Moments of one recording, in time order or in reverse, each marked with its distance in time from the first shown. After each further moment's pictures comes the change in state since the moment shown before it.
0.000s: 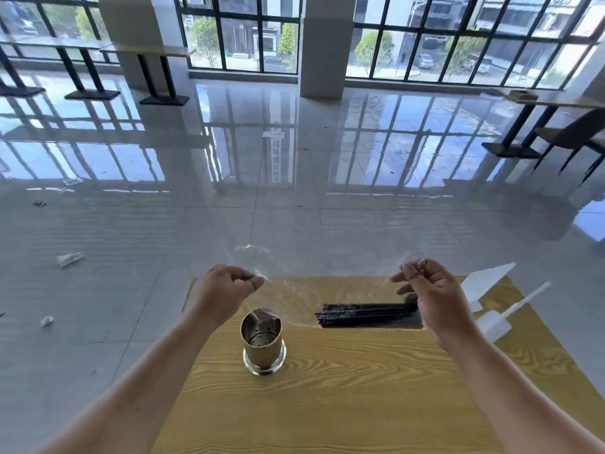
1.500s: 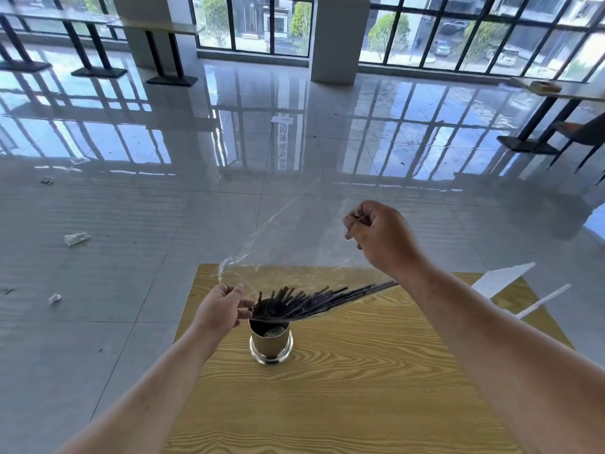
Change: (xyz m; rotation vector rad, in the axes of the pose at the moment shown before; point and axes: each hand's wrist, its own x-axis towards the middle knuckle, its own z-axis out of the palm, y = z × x) left_hand -0.003 -0.080 0.034 -0.492 -0.074 -0.428; right_hand 0.042 -0.082 0.108 -0.546 -0.160 -0.250
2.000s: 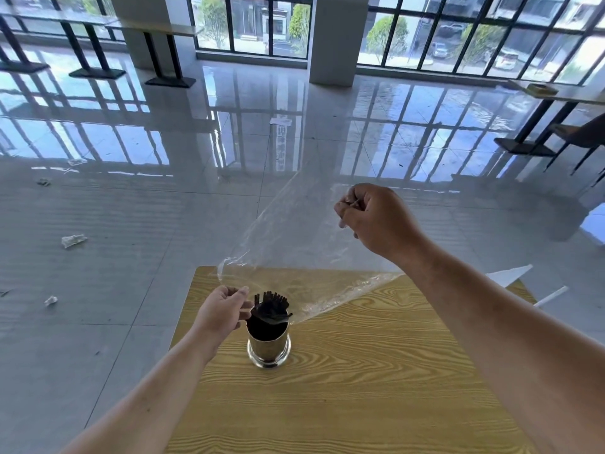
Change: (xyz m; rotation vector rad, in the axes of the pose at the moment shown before) left_hand -0.007 0.009 0.007 0.045 0.028 0.016; right_hand 0.016 -0.029 -0.017 -0.008 -0.020 -0.103
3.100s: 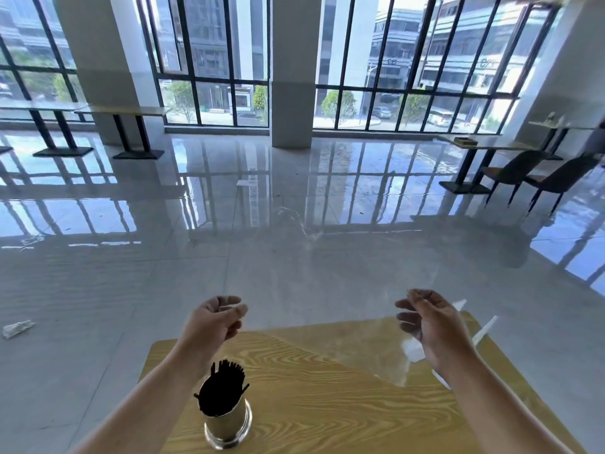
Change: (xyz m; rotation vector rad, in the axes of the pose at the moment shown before) left_hand -0.039 0.127 0.064 -0.218 -0.151 0.207; right_hand -0.098 0.157 -0.111 0.878 0.399 0.556
